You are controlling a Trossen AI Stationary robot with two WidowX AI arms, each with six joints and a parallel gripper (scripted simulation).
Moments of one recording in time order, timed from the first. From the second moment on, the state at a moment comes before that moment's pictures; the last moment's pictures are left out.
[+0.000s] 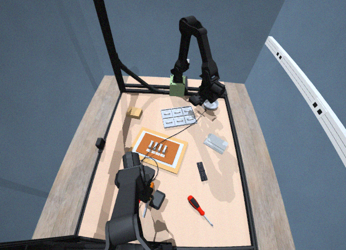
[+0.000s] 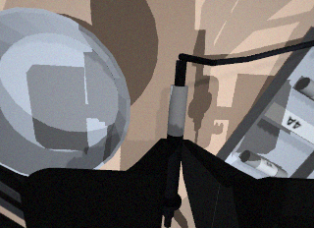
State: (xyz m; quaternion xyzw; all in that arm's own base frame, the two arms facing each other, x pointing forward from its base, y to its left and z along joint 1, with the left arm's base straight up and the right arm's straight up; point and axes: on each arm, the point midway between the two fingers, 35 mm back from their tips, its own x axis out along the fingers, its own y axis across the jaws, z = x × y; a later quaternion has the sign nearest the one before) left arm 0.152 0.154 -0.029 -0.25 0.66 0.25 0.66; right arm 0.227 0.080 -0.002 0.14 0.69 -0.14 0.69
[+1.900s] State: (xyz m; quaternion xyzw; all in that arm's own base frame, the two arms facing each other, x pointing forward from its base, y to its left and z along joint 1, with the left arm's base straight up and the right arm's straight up) left arm 0.154 0.156 -0.063 -0.25 0.66 0.25 0.66; right arm 0.210 -0.051 0.000 0.09 0.70 -0.09 0.70
